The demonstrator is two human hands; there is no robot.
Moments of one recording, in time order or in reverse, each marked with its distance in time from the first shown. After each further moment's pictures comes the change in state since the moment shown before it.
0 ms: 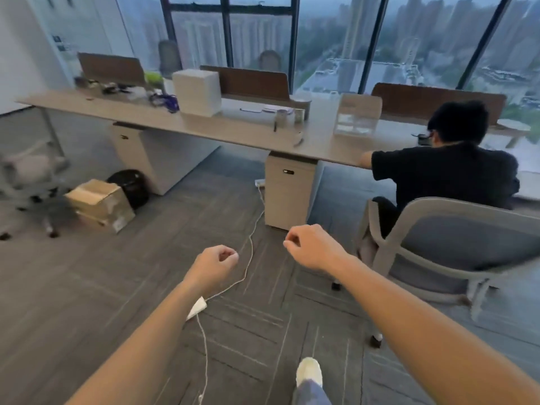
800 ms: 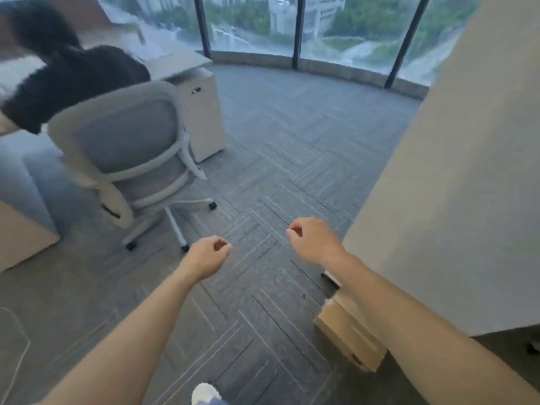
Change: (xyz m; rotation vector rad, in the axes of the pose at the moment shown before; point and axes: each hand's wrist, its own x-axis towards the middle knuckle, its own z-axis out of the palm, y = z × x) left_hand -0.353 0.139 0.449 0.562 -0.847 0.673; right_hand -0.642 0.217 0.078 0.310 0.537 1.135
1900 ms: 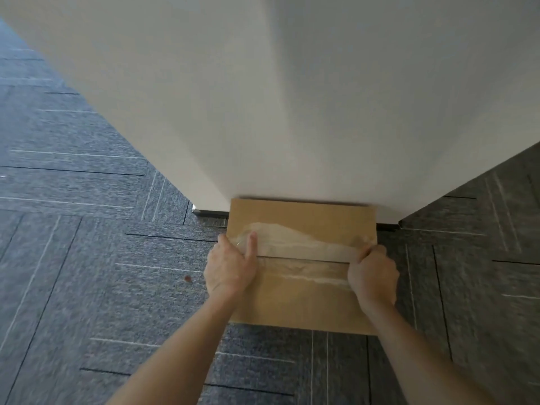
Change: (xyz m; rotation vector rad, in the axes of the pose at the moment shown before) left_hand 0.326 -0.056 0.836 0.443 -0.161 0.241; right_hand 0.053 0.762 0.501 0.187 0.694 1.281
